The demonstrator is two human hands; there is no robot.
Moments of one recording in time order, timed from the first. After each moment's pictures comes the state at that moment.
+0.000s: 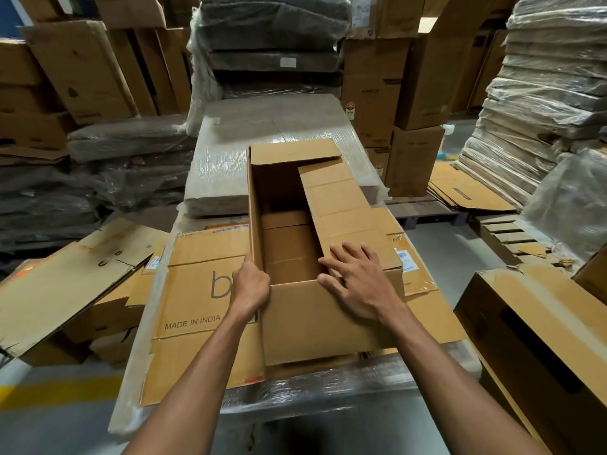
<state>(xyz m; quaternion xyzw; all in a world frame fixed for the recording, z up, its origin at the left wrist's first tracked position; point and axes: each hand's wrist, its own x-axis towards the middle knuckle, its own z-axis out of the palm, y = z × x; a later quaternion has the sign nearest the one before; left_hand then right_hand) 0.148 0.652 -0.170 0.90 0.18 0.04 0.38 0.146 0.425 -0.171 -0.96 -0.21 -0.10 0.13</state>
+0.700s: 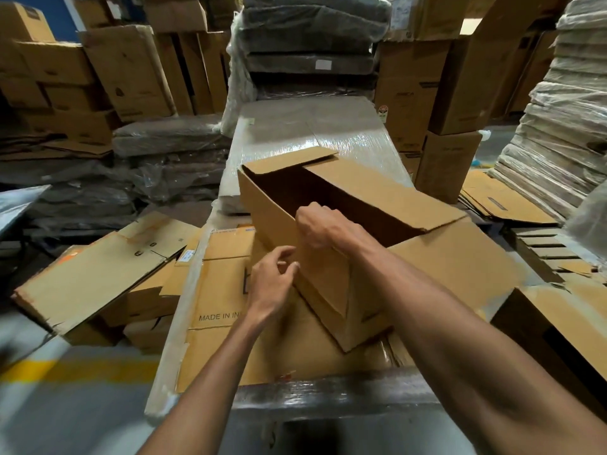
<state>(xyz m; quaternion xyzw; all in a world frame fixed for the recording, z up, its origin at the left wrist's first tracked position) 0.123 0.693 -0.155 0.87 0.01 0.16 0.46 0.190 0.568 -0.049 -0.97 -0.24 0.00 0.07</state>
